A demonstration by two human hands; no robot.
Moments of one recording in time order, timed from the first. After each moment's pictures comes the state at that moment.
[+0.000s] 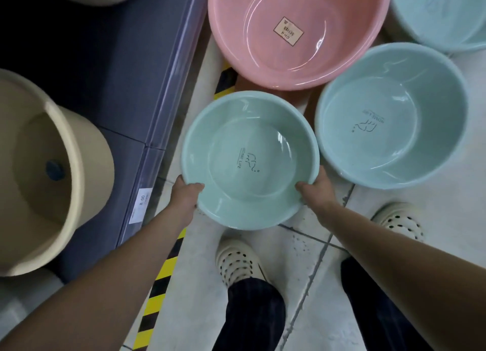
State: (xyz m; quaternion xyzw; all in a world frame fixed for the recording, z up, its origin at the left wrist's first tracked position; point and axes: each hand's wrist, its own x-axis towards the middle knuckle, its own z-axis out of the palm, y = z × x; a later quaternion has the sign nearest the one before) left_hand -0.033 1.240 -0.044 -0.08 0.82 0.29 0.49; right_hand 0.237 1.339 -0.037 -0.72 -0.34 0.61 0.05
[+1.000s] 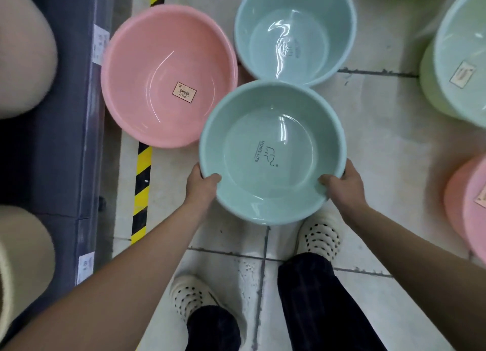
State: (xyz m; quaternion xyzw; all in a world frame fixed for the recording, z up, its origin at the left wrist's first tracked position) left_hand 0.193 1.431 0.022 0.15 0.80 0.26 0.52; right_hand 0.478 1.448 0.033 -0.79 -0.28 0.52 0.16
